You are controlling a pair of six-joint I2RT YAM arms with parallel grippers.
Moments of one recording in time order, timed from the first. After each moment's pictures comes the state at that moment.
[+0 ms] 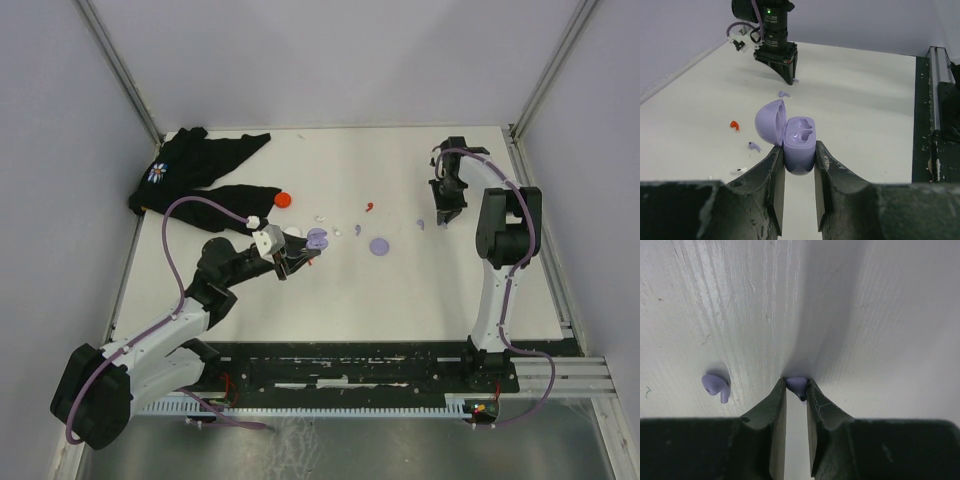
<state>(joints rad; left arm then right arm) -0.55 0.96 0.40 0.65 0.63 0.05 0.02 2.21 1.73 -0.92 0.03 -0.05</state>
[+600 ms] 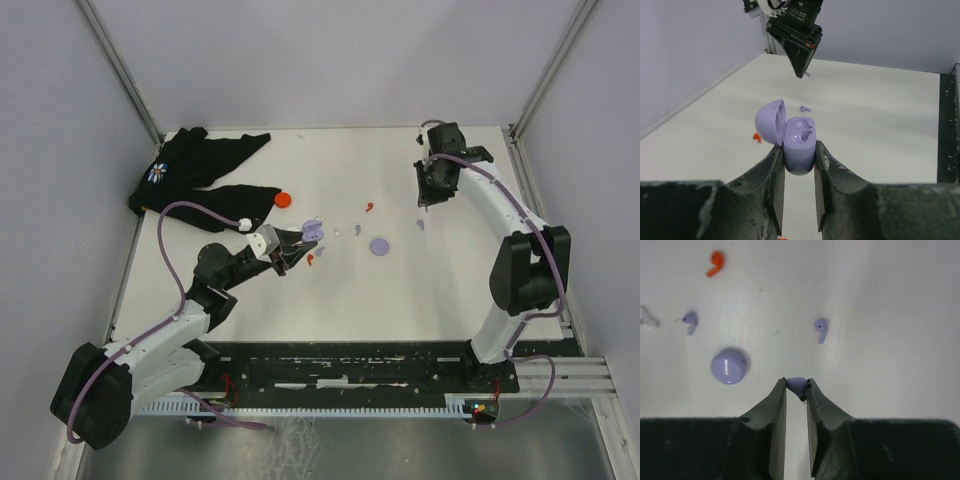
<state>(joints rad) -0.55 0.96 0.37 0.78 0.56 0.05 0.18 1.80 1.54 -0.84 0.01 0.08</state>
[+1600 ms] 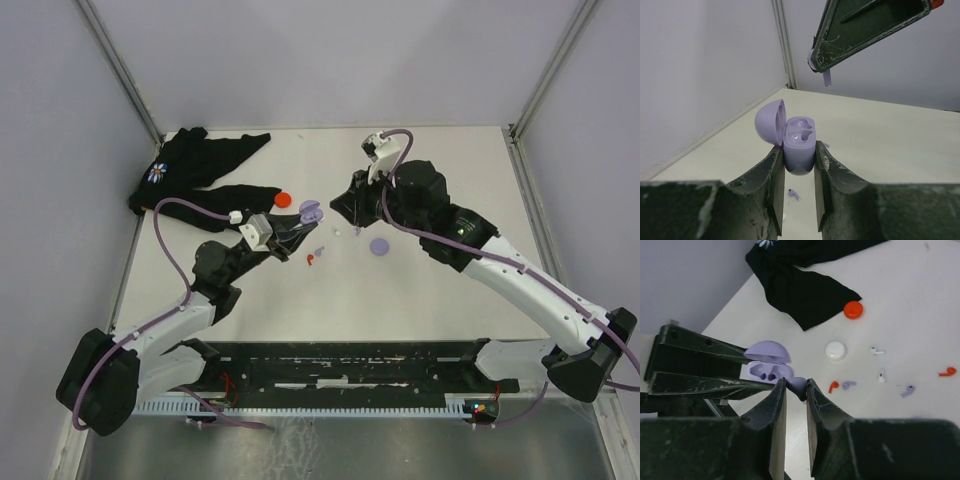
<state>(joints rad) -0.55 1.05 0.40 1.00 0.48 0.01 0.77 1.25 1.33 -0.37 -0.04 0.33</state>
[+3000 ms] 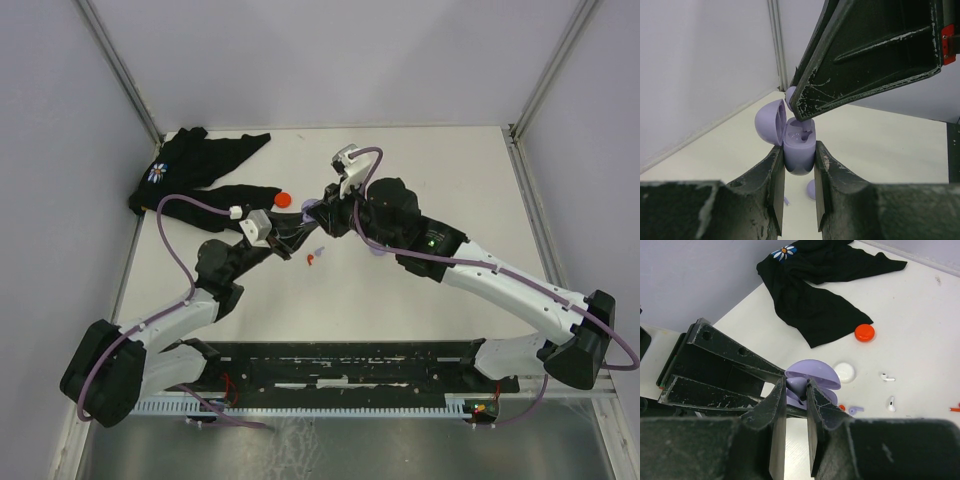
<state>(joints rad) -0.55 1.10 0.42 1.07 0.48 -0.08 0.94 1.31 1.26 -0.13 0.09 0.24</state>
